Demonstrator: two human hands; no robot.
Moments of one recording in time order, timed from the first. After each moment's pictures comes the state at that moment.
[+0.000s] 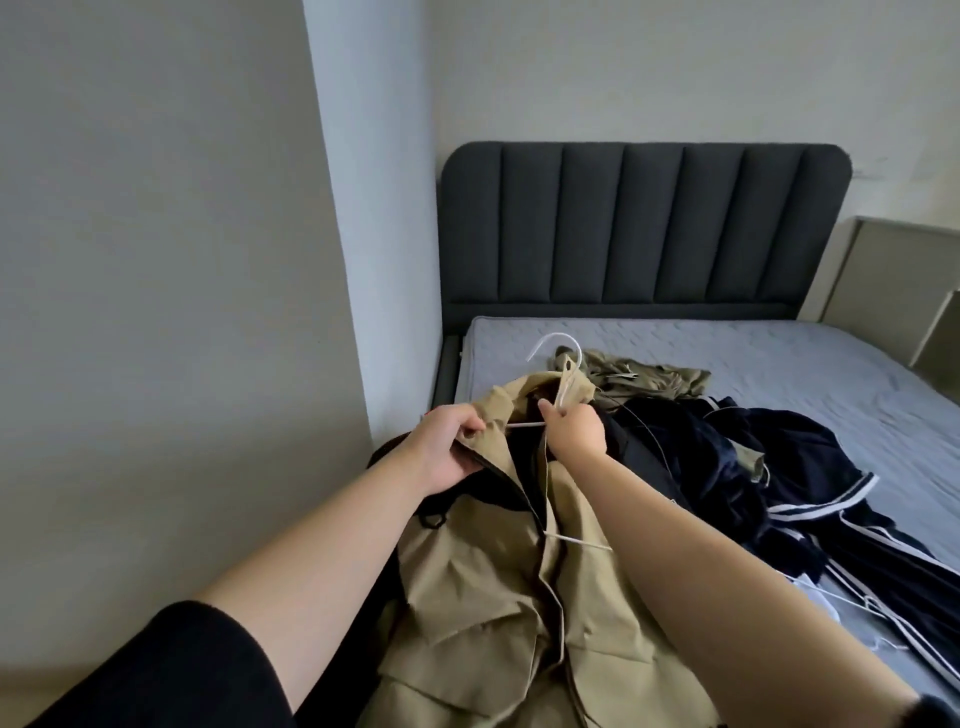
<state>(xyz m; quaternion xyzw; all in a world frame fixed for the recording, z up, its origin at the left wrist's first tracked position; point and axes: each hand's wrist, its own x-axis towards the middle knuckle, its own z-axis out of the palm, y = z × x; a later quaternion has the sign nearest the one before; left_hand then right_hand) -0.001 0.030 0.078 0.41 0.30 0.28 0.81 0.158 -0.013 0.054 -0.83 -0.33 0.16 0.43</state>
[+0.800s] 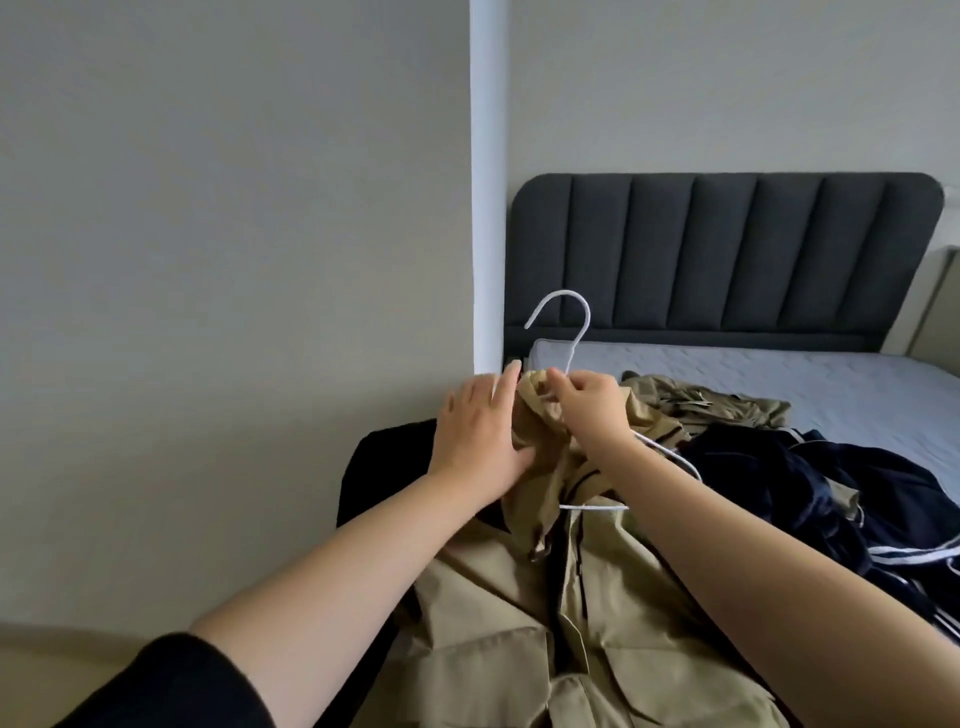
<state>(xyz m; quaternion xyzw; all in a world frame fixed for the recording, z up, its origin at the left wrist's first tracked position) -0.109 0.019 0.112 0.87 0.39 0.28 -0.06 0.034 -0.001 0.126 -0.68 -0.44 0.14 0.57</state>
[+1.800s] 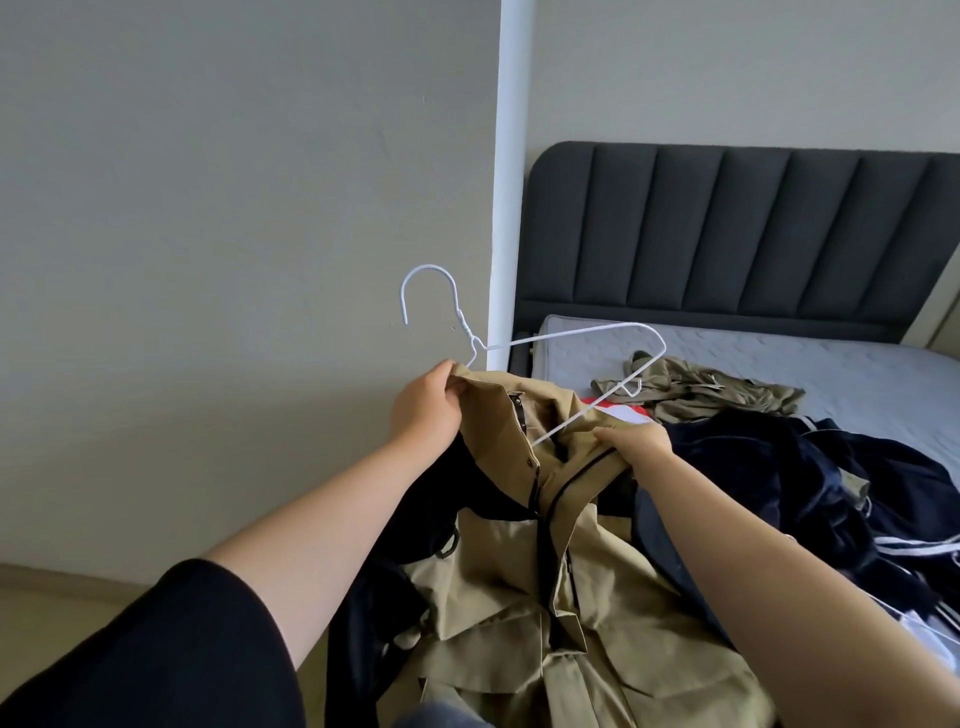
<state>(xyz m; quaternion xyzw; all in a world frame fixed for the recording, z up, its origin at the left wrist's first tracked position) -0.144 0.060 0.094 0.75 0.50 0.40 0.18 0.100 0.006 0.047 -0.81 -0.28 0.25 0.45</state>
